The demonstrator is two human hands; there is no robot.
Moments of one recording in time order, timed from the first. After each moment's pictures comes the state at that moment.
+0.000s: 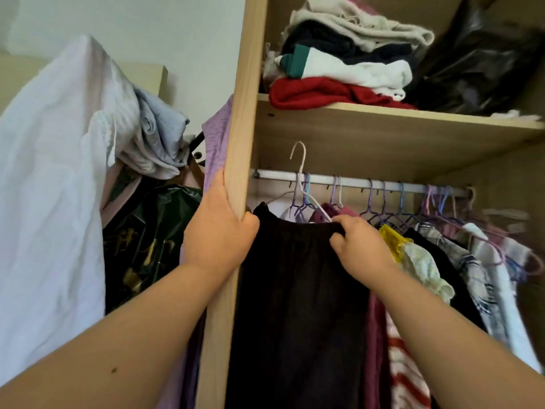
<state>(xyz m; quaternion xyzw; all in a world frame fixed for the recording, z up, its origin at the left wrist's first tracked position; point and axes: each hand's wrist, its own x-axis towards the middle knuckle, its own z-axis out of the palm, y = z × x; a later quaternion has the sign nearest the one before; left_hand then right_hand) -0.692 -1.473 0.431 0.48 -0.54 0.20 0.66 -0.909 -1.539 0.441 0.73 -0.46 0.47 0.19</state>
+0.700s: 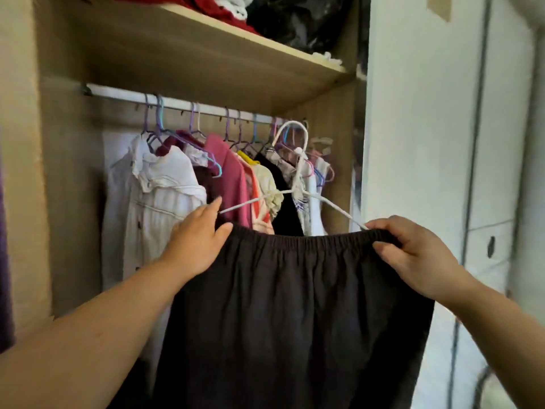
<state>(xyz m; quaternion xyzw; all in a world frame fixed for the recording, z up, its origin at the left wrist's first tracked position) -0.853 -1.515 0.321 0.41 -0.80 0.06 0.43 -1.134 -1.313 0.322 0.69 -0.57 0.42 0.15</state>
